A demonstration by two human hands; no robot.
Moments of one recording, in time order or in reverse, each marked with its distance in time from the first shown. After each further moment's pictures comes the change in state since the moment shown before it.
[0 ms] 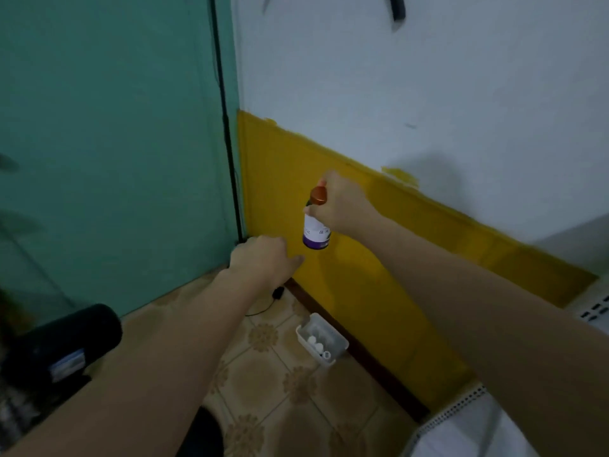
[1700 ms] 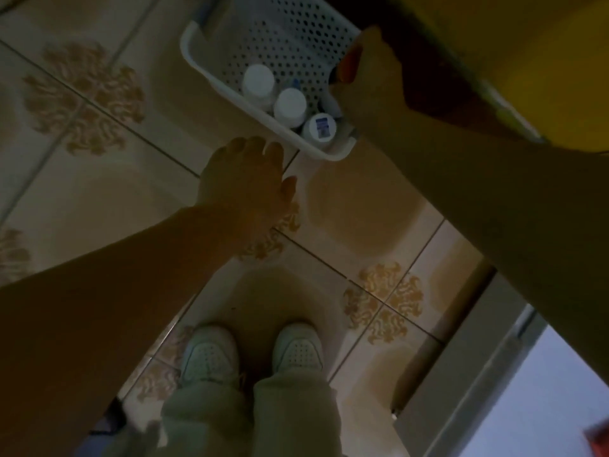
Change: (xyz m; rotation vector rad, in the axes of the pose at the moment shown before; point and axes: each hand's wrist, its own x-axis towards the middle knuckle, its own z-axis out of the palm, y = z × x) left_hand 0.349 -0.065 0.849 0.138 -0.546 0.337; right_hand 0.114 0.706 0.736 0.027 -0.126 0.709
